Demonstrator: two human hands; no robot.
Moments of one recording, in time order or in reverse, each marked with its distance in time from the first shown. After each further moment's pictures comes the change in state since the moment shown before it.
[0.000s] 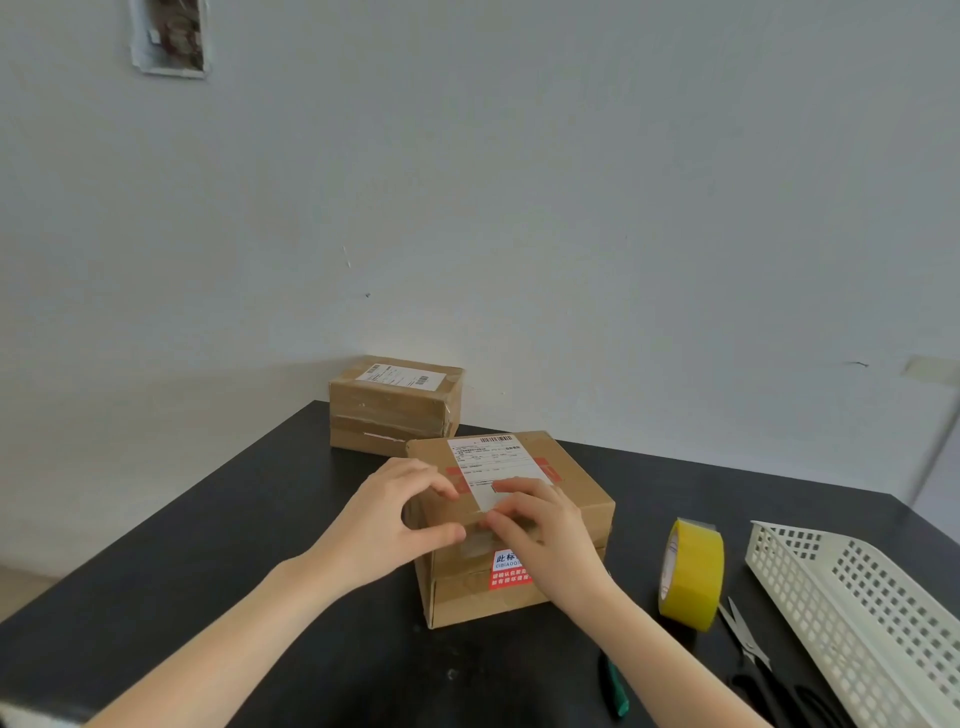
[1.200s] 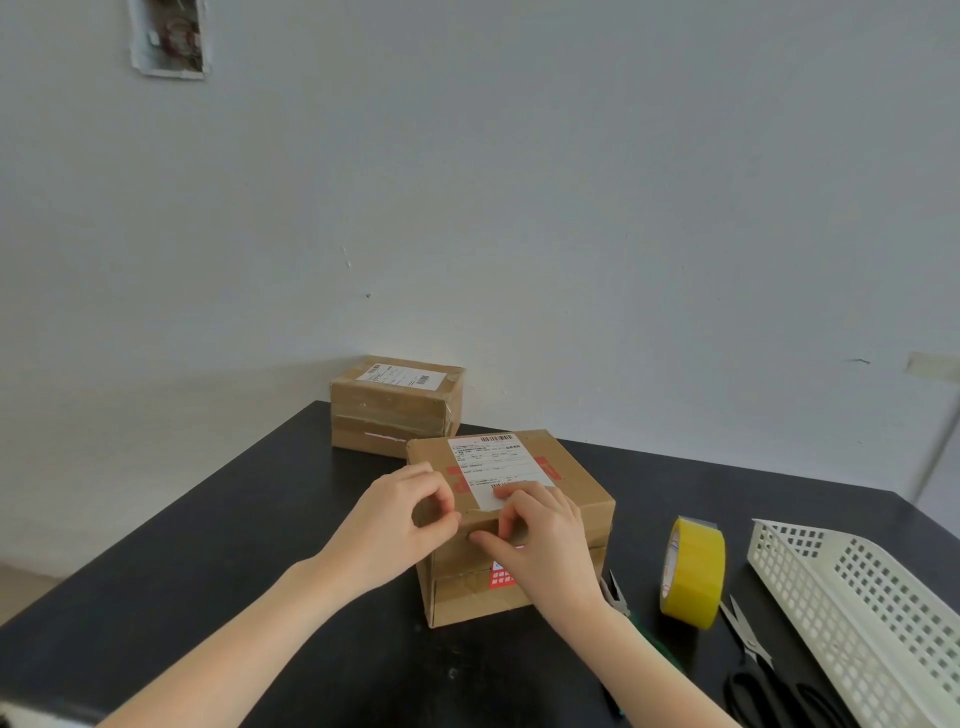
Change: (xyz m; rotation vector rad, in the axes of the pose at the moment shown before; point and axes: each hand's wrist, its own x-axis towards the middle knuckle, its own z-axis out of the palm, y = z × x) left_hand 0.001 0.007 0.007 -0.018 0.065 0.042; right_hand -0.004 0.005 0.015 -0.178 0.117 -0.038
